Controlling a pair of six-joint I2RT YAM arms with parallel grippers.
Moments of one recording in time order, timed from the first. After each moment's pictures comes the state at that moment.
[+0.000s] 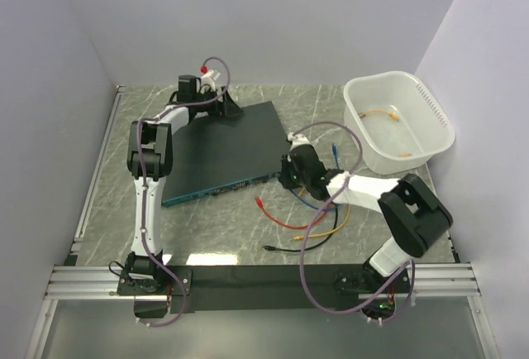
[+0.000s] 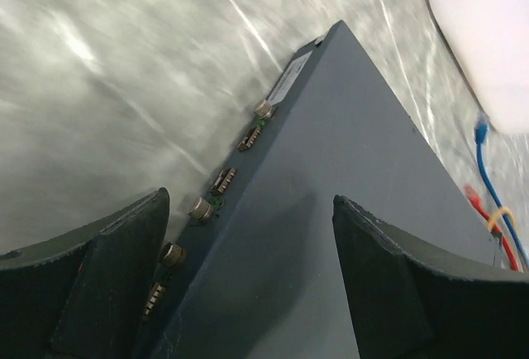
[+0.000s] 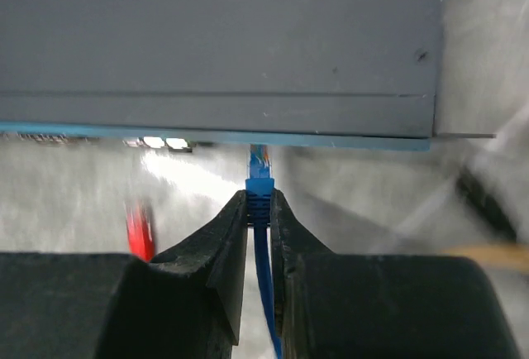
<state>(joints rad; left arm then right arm) -0.11 2.49 1.92 0.02 0.84 -0.28 0.66 1.59 0.77 0.12 0.08 0.42</state>
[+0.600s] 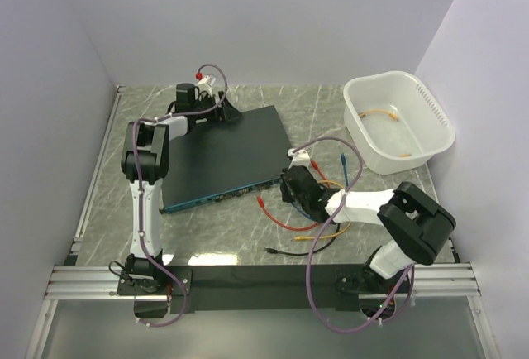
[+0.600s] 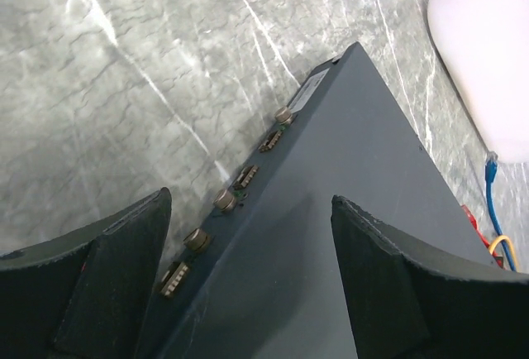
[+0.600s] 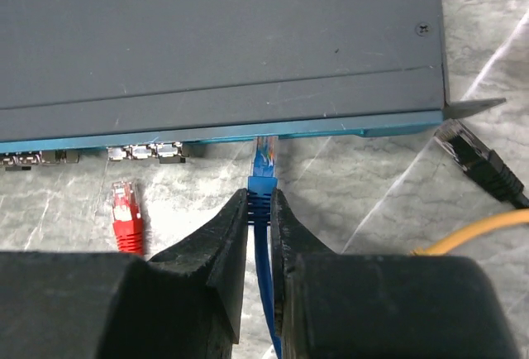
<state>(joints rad) -0.12 2.37 1.65 0.27 0.77 -0.38 0.81 1.53 0.60 0.26 0.34 0.50</state>
